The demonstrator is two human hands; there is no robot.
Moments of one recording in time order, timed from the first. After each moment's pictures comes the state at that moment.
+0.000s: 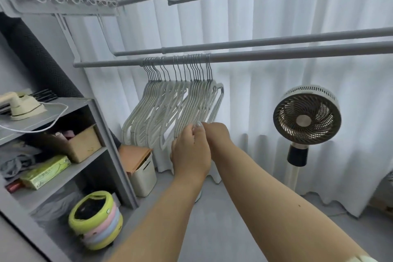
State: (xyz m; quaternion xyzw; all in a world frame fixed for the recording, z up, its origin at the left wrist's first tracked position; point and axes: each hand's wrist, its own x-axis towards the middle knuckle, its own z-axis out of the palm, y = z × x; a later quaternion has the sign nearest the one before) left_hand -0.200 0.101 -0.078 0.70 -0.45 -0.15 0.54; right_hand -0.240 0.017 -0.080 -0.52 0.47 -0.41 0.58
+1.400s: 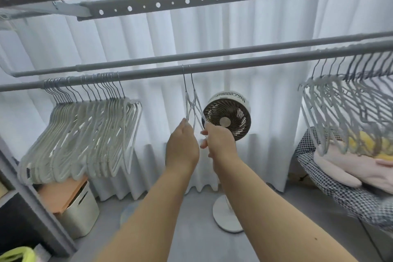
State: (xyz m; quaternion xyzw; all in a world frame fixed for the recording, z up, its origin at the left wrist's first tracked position) left_hand -0.352 0.059 -0.055 0.65 -0.52 -0.27 0.49; right_hand -0.432 0.031 -0.071 -0.45 0.56 -0.53 0.46
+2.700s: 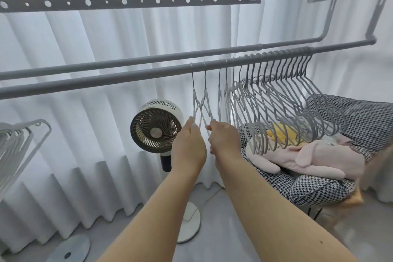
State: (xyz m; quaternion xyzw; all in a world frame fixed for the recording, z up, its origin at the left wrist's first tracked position) left_hand -0.557 0.036 -0.067 0.50 -0.62 -0.38 0.48; right_hand -0.635 0.036 -0.066 -0.33 0.65 -0.61 0.31
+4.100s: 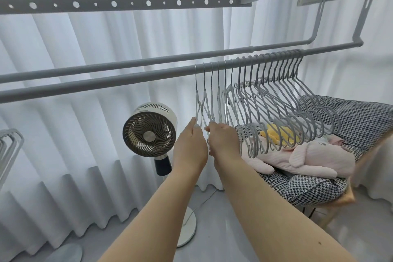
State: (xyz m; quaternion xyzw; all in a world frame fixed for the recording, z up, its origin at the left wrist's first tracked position) left_hand -0.576 0.028 -0.069 0.48 -0.61 -0.44 0.46; right_hand -0.647 0.037 -0.063 -0.33 0.64 -0.63 0.30
